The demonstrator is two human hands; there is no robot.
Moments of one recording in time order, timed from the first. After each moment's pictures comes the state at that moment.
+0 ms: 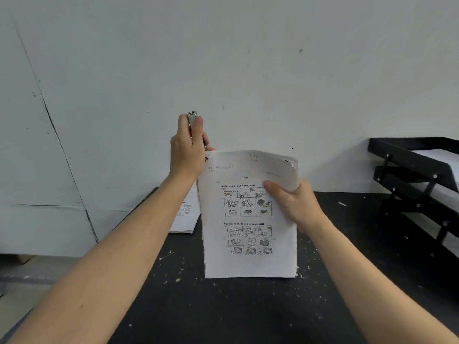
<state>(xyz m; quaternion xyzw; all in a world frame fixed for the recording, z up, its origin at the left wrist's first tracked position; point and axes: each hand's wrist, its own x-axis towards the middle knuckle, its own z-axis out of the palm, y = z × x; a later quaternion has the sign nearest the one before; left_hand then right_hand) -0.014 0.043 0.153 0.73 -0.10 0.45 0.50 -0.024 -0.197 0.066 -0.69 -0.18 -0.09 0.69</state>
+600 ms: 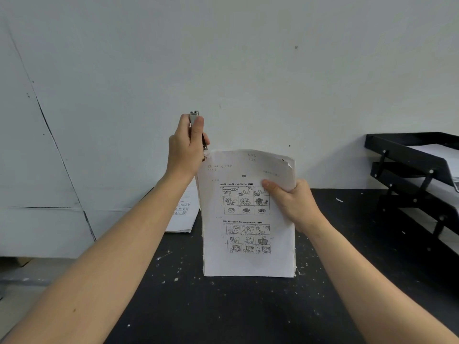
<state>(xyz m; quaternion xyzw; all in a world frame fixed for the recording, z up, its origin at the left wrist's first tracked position) -0.013 0.042 0.154 0.75 -0.12 0.43 0.50 -0.022 -0.198 0.062 -0.70 -0.17 -0.11 0.69</state>
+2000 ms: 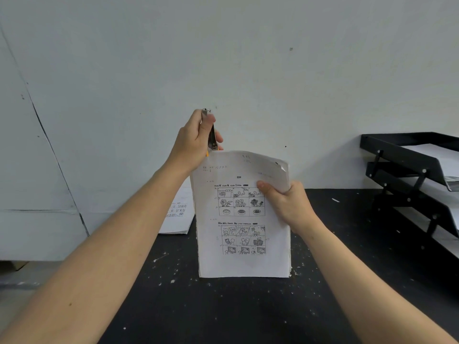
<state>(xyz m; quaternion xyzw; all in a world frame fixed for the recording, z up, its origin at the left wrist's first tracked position) -0.014 0.029 0.172 0.80 -0.17 0.32 0.49 -0.026 -0.196 0.061 -0.71 -0.17 -0.13 0.67</state>
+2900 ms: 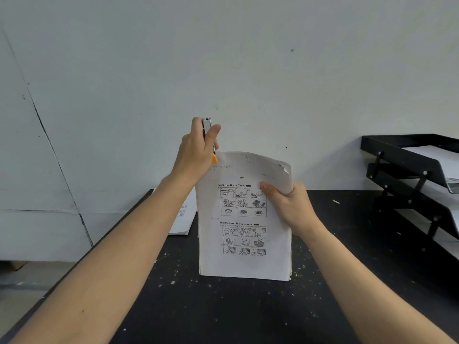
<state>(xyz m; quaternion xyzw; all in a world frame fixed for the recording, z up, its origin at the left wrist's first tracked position) -0.008 0.028 0.156 0.84 -0.13 0.38 0.38 -0.024 -0.198 0.058 -0.70 -0.16 -0.12 0.68</state>
